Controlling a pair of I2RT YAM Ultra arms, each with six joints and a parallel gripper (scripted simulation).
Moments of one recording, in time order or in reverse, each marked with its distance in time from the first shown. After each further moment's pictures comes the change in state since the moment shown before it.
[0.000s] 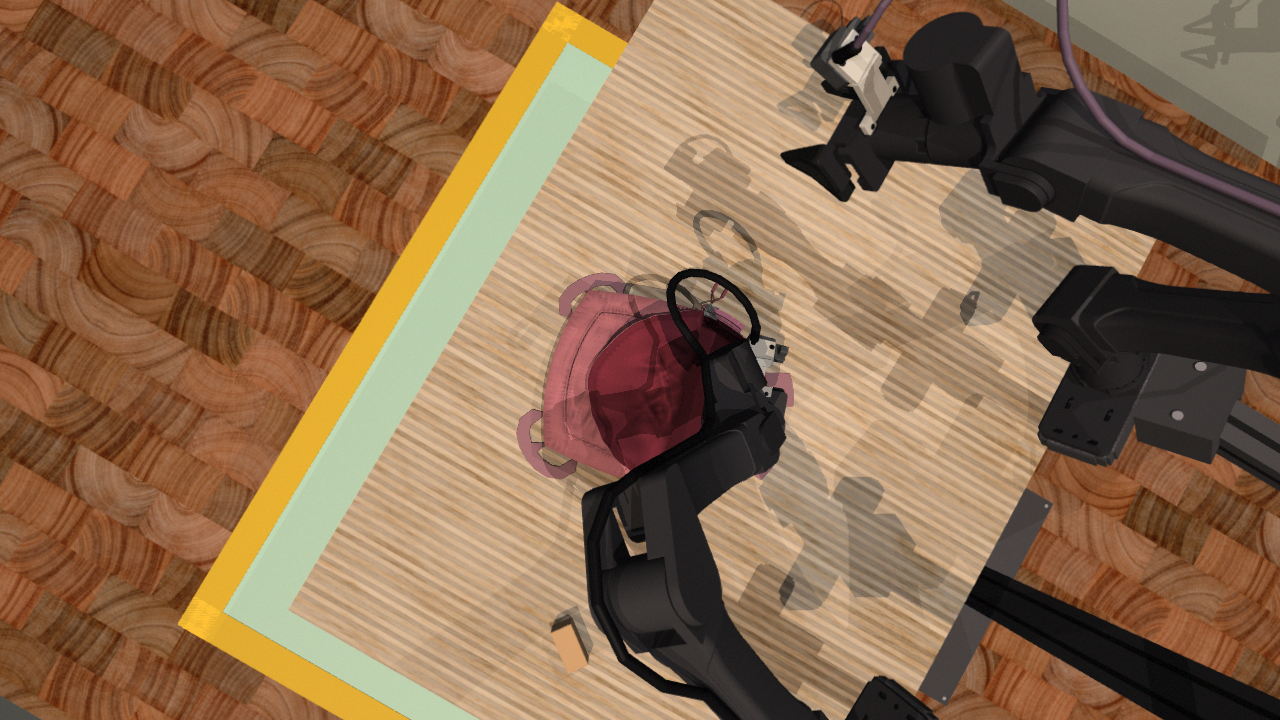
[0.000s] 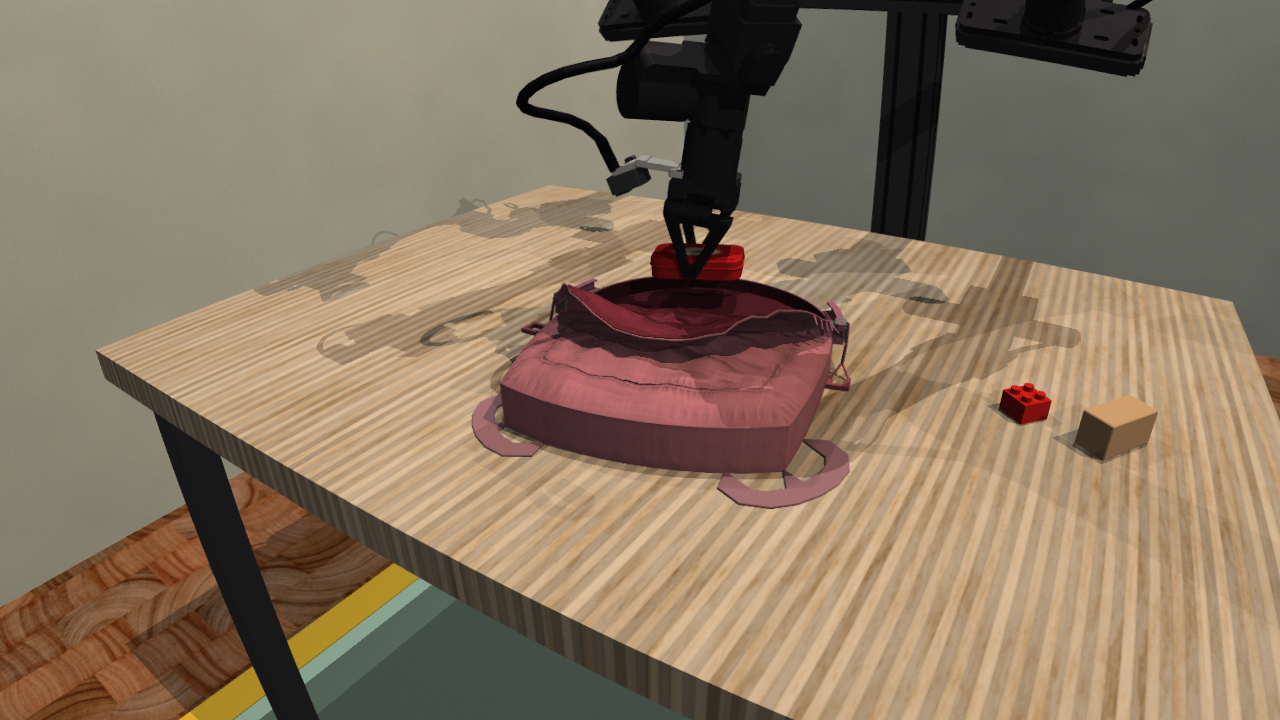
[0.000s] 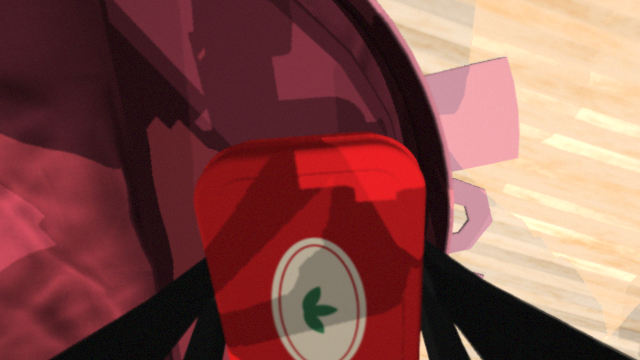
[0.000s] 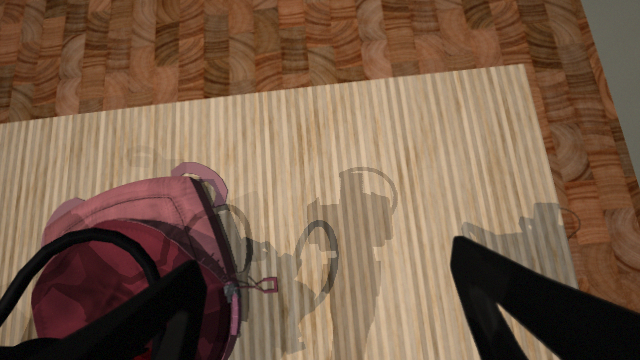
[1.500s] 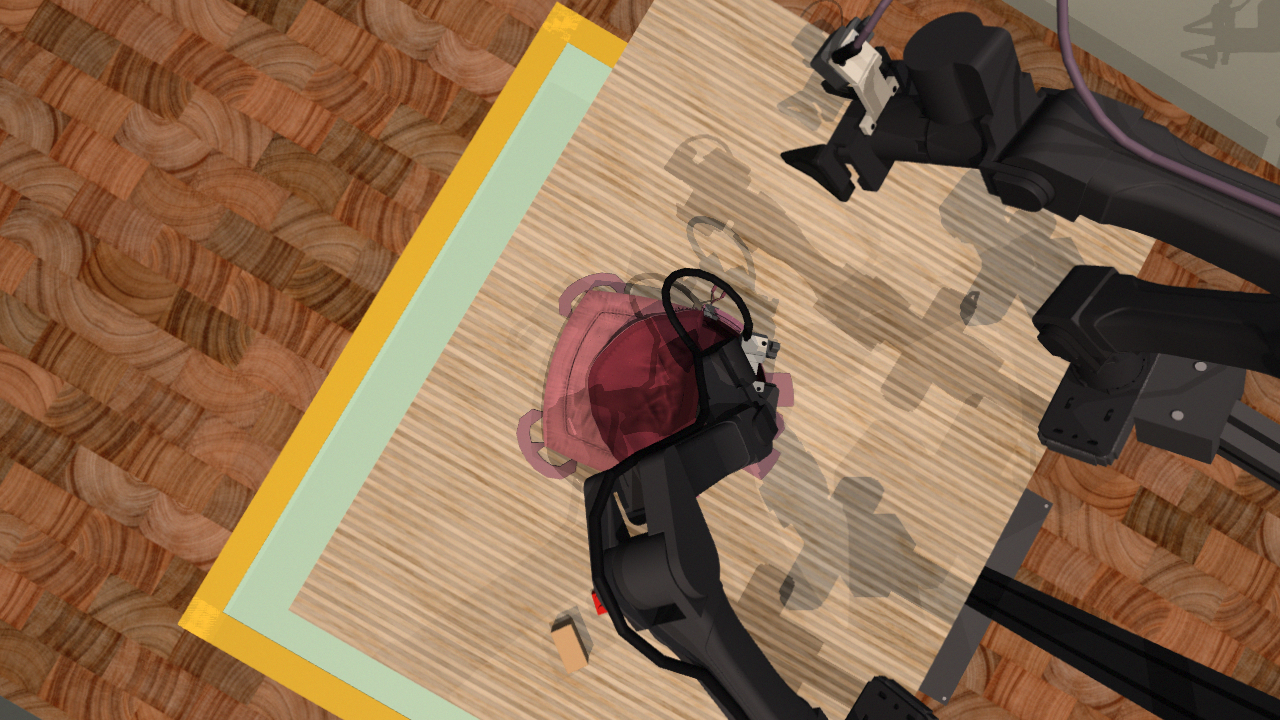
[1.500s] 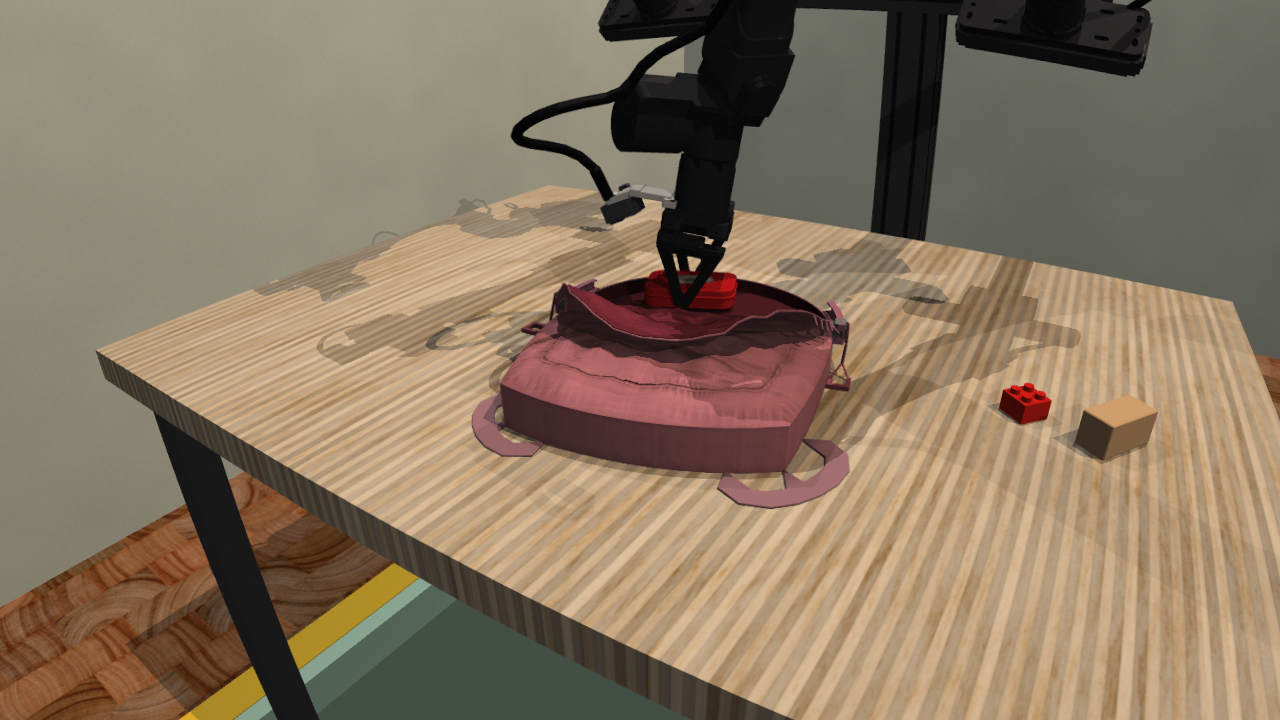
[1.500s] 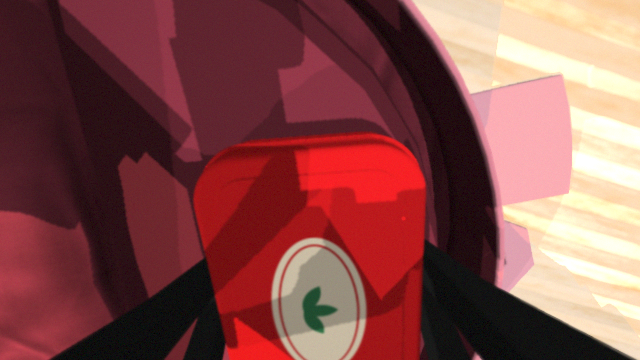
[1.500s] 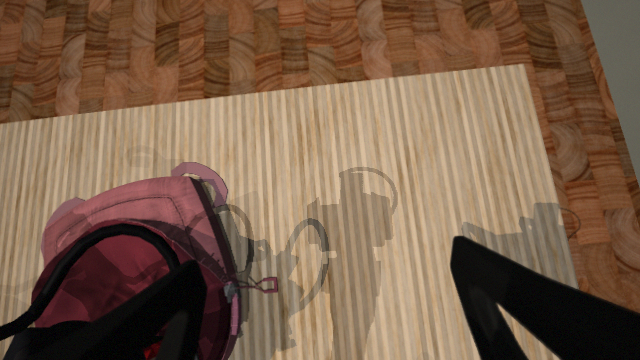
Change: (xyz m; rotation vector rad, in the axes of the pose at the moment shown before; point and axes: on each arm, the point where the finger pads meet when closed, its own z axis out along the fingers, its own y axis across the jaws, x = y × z) left arm -0.002 0.005 0.031 -0.002 -0.005 -0.003; right arm 0.000 0.000 0.000 0.000 0.000 0.000
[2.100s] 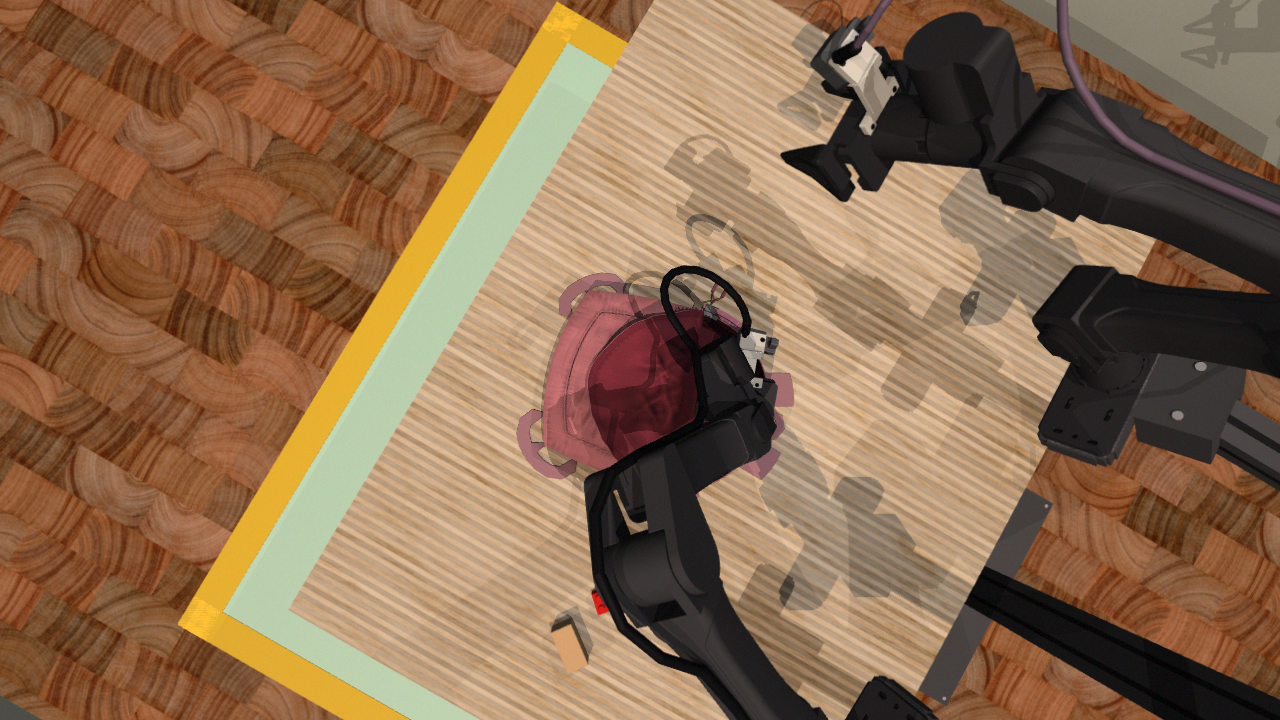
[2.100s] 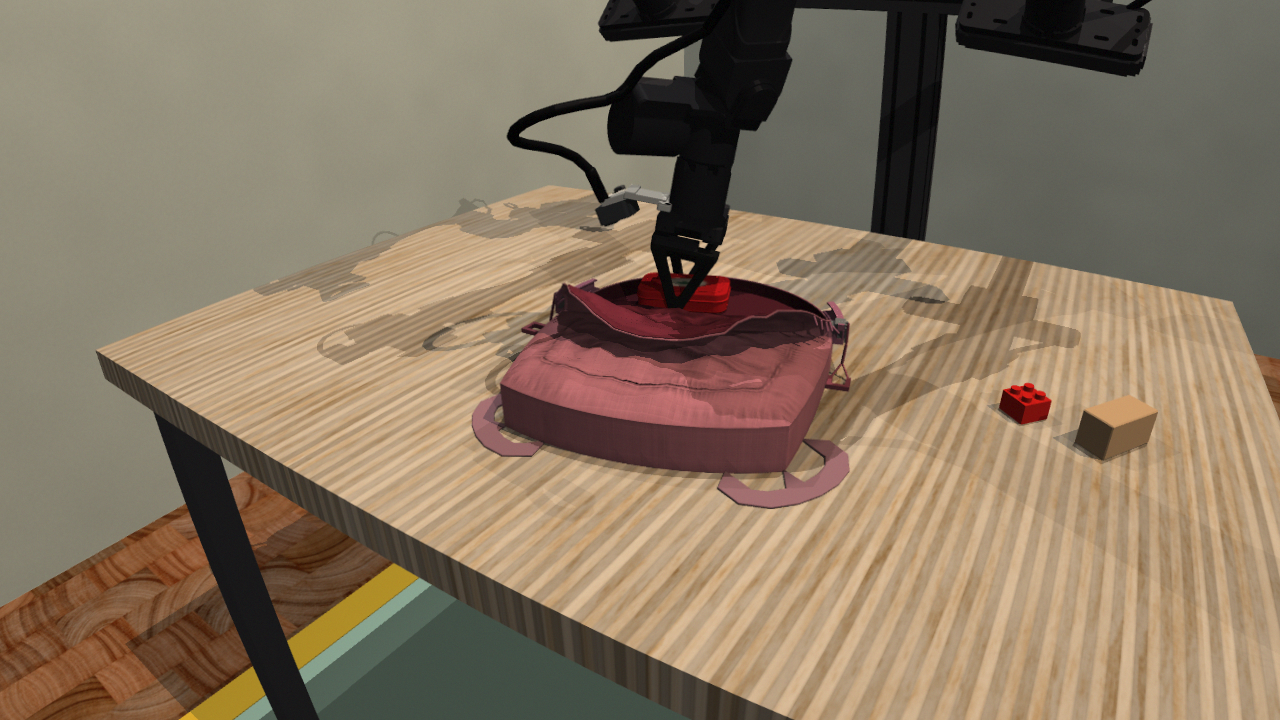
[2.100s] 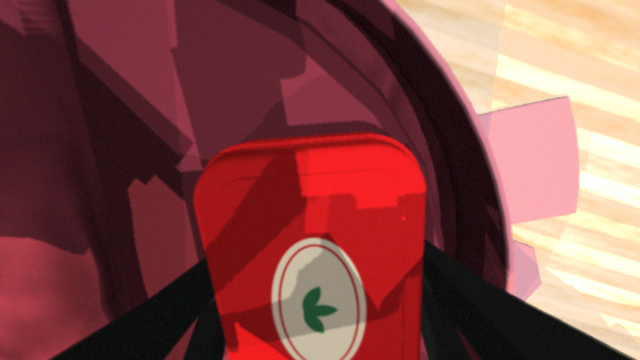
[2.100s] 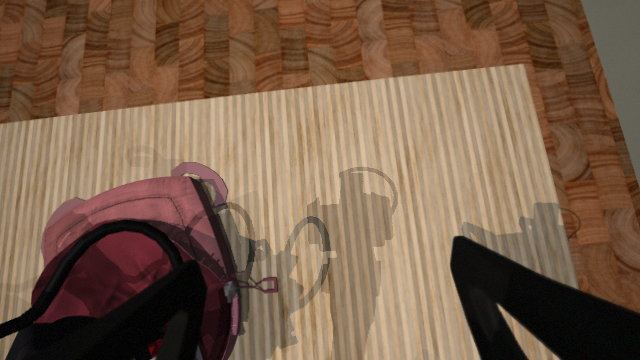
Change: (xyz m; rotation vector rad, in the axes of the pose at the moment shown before) left arm -0.006 0.002 0.004 -0.001 -0.020 -0.003; right arm 0.000 0.000 0.000 0.000 0.000 0.000
